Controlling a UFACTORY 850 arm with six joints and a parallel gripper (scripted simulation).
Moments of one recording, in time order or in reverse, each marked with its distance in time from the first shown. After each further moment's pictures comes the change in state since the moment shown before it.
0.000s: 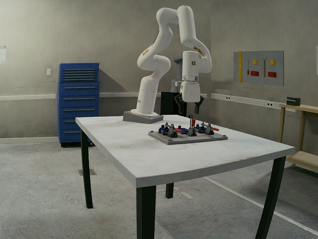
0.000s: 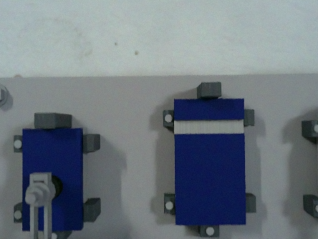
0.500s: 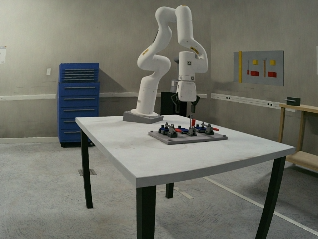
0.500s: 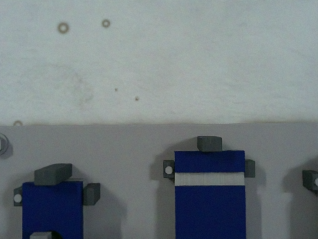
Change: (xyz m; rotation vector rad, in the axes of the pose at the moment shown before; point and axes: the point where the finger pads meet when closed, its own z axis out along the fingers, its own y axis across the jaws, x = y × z) arm 0.037 0.000 0.000 0.000 0.000 0.000
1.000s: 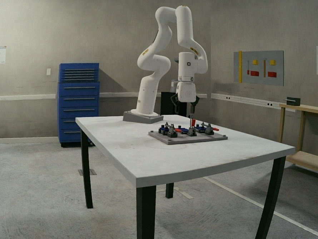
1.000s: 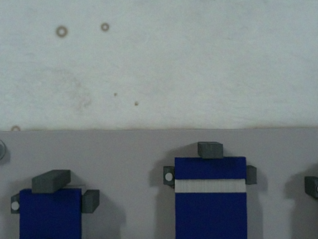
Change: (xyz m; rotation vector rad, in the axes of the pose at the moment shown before) arm 0.004 0.000 0.004 -0.001 -0.001 0.000
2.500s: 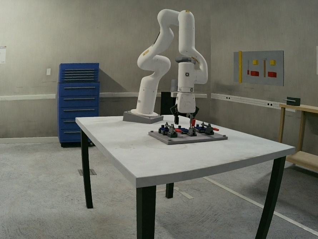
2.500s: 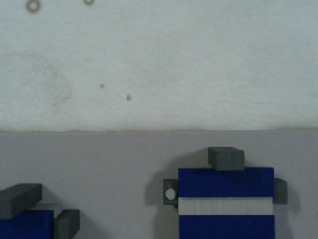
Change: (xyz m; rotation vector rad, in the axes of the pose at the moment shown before) arm 0.000 0.000 0.056 0.000 0.000 0.000
